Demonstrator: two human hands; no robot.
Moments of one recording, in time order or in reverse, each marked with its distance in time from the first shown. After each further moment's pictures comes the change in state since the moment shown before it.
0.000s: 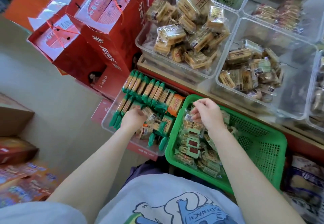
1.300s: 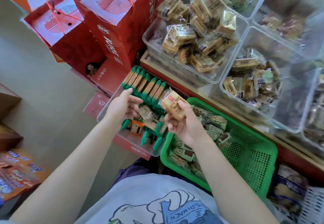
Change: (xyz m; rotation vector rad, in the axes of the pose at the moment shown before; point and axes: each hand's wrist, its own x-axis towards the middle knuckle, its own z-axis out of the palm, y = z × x) left_hand -0.048 0.014 -0.068 -0.961 -0.087 -0.086; right_hand -0.023 -0.008 0.055 0.599 -0.553 0.215
